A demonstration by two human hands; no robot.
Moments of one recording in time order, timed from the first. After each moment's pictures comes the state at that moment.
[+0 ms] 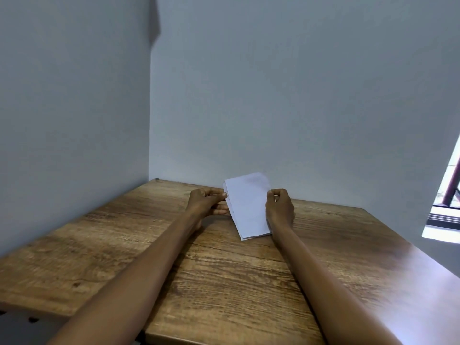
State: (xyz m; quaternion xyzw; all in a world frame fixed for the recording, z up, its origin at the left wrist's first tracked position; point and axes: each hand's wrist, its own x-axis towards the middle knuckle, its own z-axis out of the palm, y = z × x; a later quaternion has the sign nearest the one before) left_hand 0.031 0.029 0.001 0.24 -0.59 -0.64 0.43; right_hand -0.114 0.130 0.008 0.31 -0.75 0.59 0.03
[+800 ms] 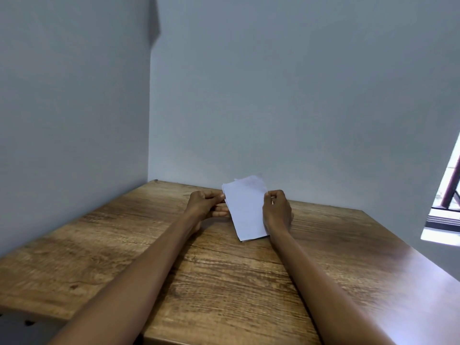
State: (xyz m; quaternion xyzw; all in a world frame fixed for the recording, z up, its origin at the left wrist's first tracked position) left_hand 0.031 0.028 0.001 0.22 -0.59 -0.66 0.41; right_hand -0.110 0.128 0.006 0.32 -0.76 0.56 0.05
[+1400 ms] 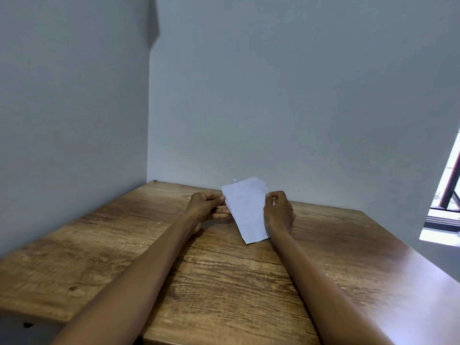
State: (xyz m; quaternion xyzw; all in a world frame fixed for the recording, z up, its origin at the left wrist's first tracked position) left_hand 0.028 0.028 0.001 0.21 -0.59 -0.67 0.39; right_hand -0.114 0.130 0.004 0.32 -0.77 0.55 0.07
